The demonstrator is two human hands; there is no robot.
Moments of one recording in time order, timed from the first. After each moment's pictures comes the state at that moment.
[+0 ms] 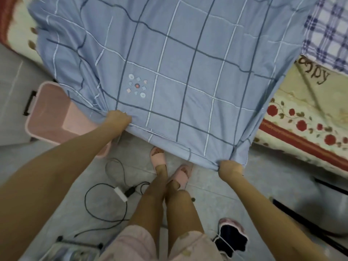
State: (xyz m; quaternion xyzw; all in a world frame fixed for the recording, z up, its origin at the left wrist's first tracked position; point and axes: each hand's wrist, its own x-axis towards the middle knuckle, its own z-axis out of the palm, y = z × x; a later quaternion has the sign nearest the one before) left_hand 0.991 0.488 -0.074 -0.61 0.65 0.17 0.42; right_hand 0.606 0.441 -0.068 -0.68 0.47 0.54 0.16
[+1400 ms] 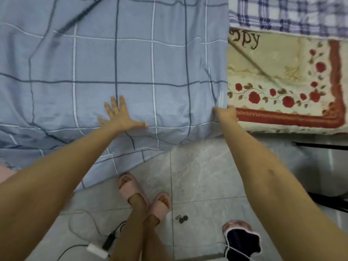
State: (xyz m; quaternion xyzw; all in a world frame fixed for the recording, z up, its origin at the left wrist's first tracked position) left_hand 0.792 0.325 -0.132 -0.77 0.47 0.42 0.10; right_hand 0.484 0.257 -0.145 -0.29 0.88 -0.11 0.35
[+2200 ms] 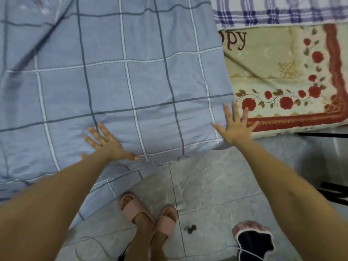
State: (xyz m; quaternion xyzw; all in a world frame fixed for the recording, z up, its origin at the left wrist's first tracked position) left_hand 0.781 0.278 -0.166 -0.76 0.42 0.43 0.26; right_hand 0.396 0.244 -0.175 -0.62 0.72 0.23 0.22
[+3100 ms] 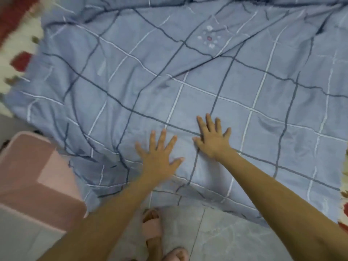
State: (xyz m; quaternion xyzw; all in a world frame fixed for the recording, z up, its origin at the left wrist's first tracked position) left_hand 0.914 0.339 -0.184 -0.78 0.56 0.29 0.00; right_hand 0.771 0.187 -0.166 -0.83 0.47 0.22 0.21
